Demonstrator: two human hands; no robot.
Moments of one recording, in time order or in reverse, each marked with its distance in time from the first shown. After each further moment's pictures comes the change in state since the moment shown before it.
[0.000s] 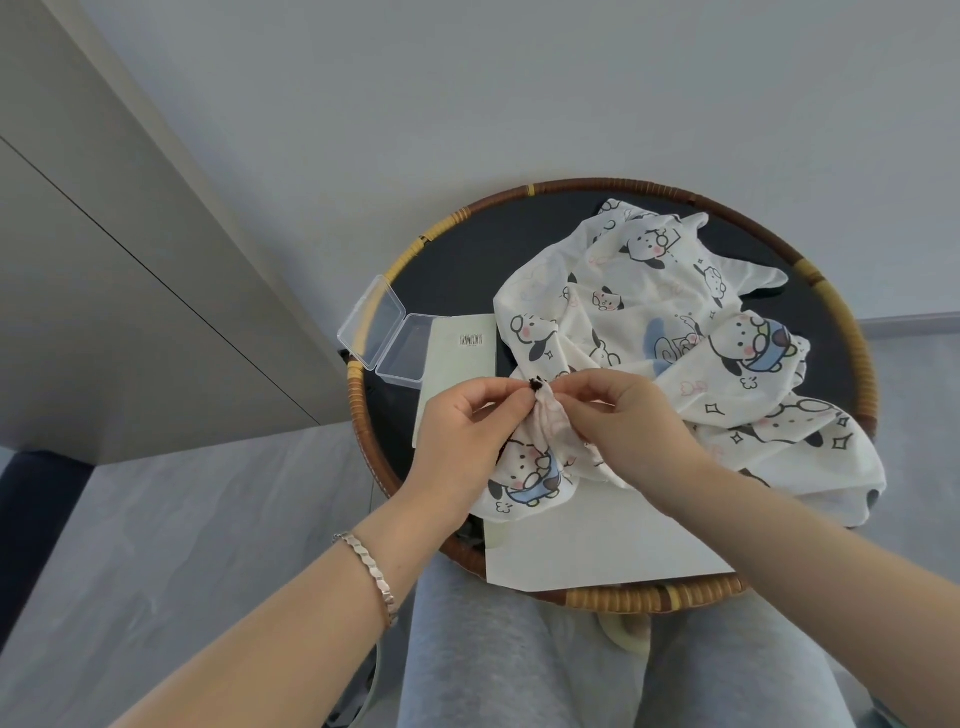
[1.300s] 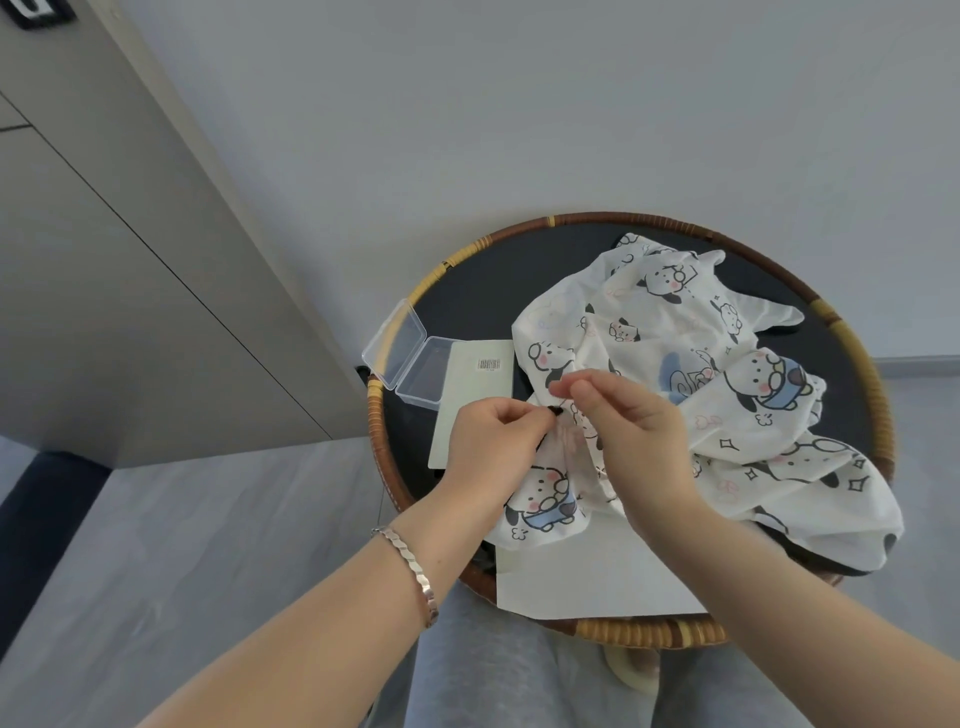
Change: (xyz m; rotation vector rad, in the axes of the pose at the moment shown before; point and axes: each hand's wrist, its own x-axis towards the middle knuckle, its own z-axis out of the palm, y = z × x) left_hand 0.012 0.012 0.013 0.155 0.143 -0.235; right_hand 0.001 -0.010 0.014 0.284 0.189 -0.153
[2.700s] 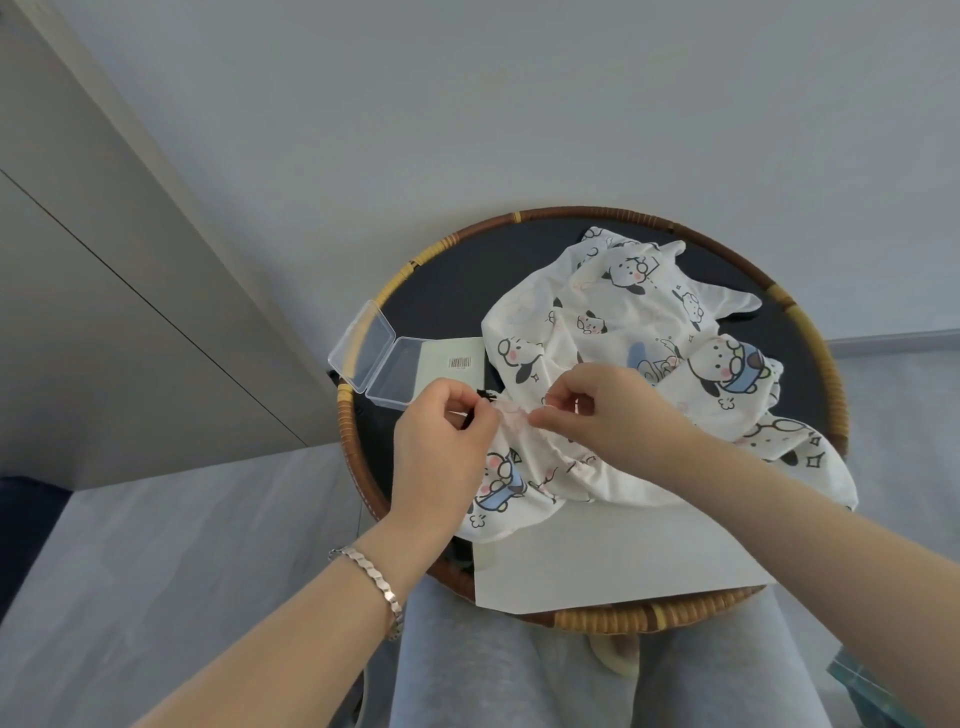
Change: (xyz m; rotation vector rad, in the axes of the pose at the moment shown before) left_hand 0.000 -0.013 -0.012 0.216 0.185 0.449; right_hand 0.026 -0.013 -0.028 -0.832 -0.376 -0.112
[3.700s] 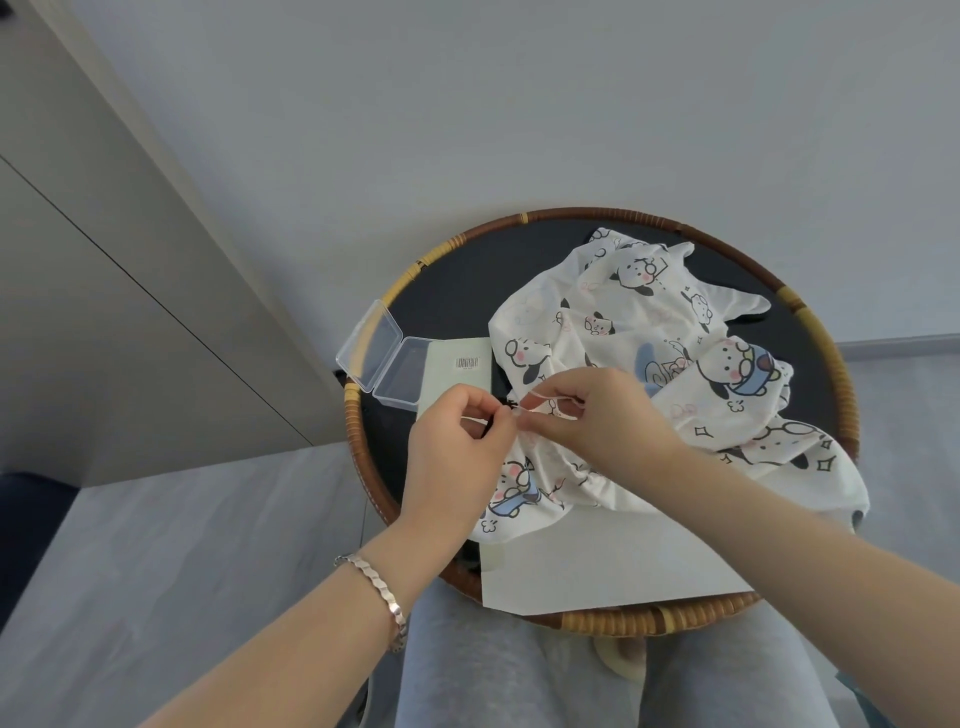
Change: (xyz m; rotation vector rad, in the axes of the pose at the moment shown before) left_hand -0.006 0.005 -0.003 -0.047 -0.084 -0.007; right_hand 0.002 -0.008 0.017 0.099 0.083 -0.013
